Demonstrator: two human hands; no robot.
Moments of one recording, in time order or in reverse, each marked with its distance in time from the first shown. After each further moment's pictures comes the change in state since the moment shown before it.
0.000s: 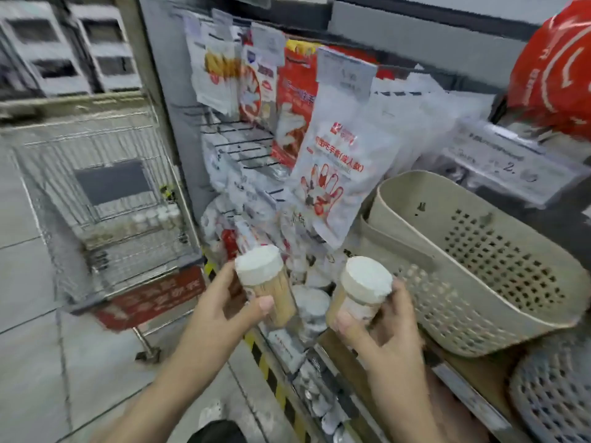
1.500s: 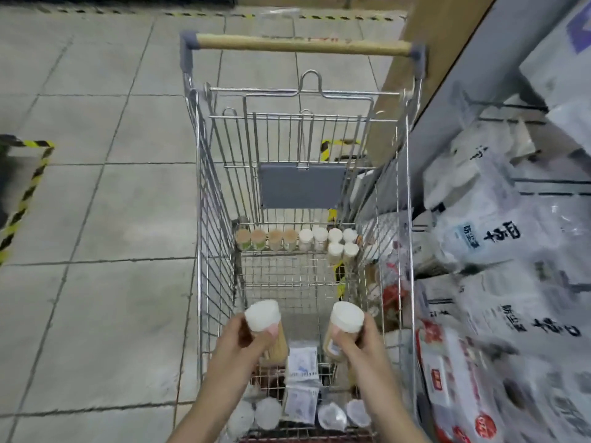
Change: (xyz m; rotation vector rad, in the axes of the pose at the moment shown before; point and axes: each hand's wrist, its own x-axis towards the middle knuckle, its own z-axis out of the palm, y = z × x) left_hand 0.328 -0.206 -0.488 -0.096 0.710 -0.678; right_hand 0.373 0.281 0.561 -0.154 -0.584 0.706
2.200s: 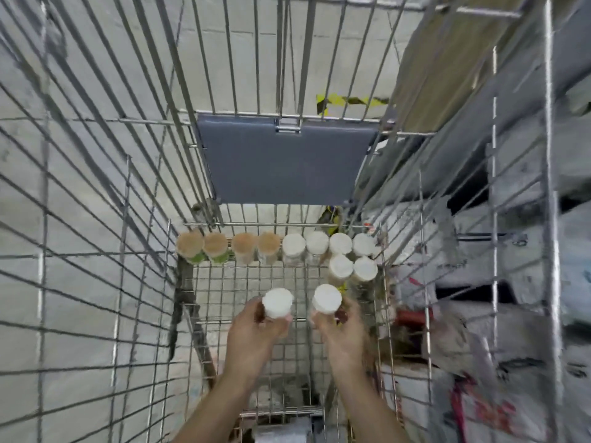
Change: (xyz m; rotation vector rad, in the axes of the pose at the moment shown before) left_hand 0.288 -0.115 0.098 0.220 0.037 -0.059; right_hand 0.290 0.137 0.021 -0.116 0.326 0.013
